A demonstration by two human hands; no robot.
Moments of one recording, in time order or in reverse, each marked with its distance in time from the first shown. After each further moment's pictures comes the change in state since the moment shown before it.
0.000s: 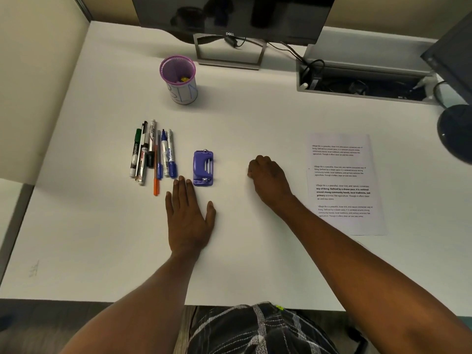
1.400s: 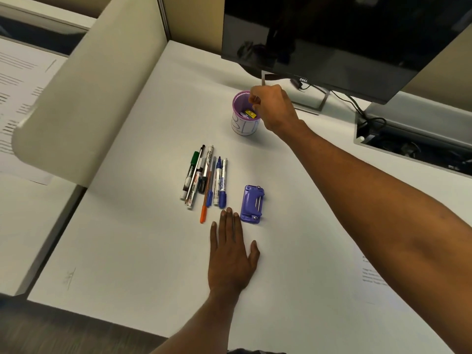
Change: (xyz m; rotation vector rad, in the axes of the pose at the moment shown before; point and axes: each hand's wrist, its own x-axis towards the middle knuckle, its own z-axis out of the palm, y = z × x) left_hand 0.002 -0.001 0.004 -0.104 -0.080 -0.028; right_hand 0.271 -0.135 -0.091 0.049 0.052 -0.129
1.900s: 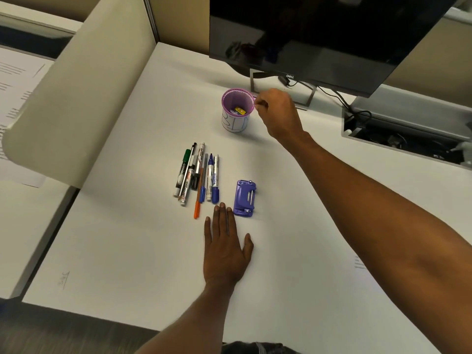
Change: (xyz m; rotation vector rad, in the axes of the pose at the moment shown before) left_hand 0.001 -0.002 0.002 0.008 0.020 0.007; right_hand -0.043 0.019 -0.014 0.109 0.153 0.044
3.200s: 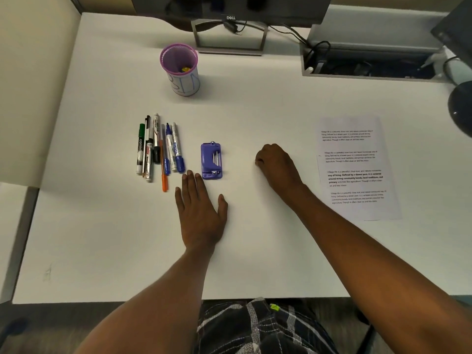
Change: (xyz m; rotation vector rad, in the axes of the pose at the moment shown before) left_hand -0.003 0.004 -0.005 0.087 0.055 0.016; right_hand -0.250 0.093 0.034 0.000 -0.172 0.177
